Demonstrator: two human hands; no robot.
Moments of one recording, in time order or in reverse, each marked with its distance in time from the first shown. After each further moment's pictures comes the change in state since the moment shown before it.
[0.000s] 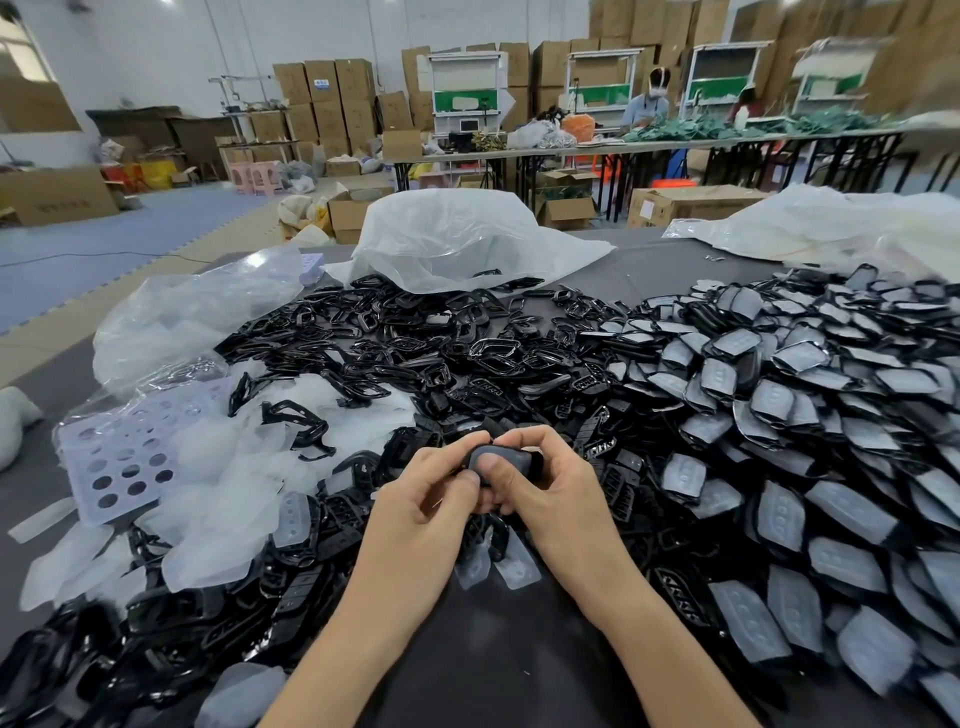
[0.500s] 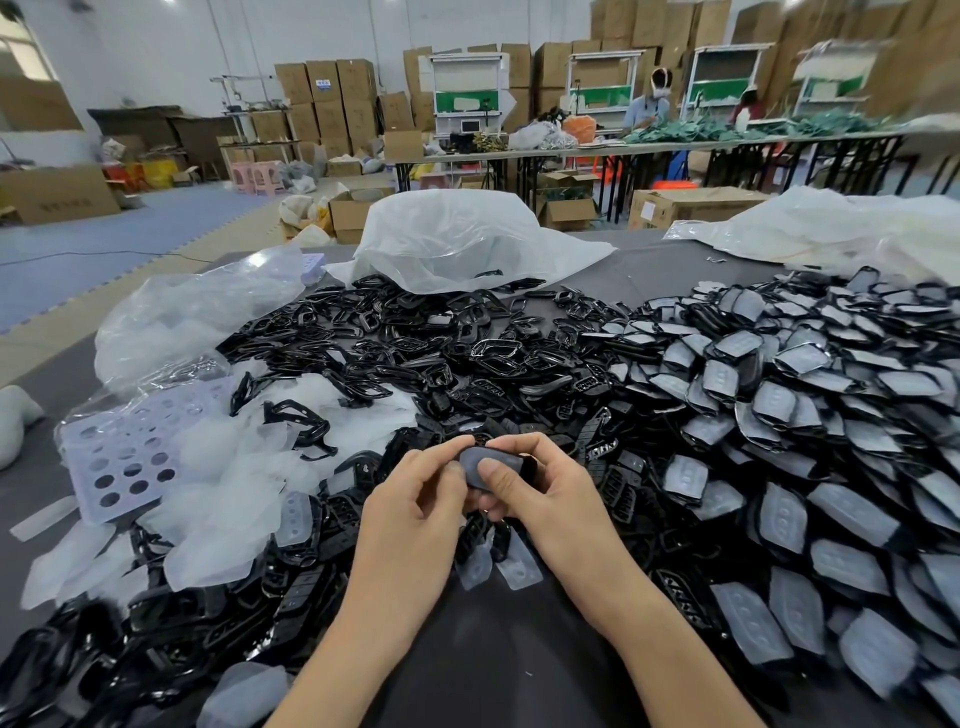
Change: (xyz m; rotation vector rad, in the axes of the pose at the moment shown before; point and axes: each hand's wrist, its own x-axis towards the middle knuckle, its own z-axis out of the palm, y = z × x) left_hand 0.001 -0.003 -0.001 0.149 0.114 0.026; right_hand -0.002 -0.002 0.002 0.025 -0.028 0.085
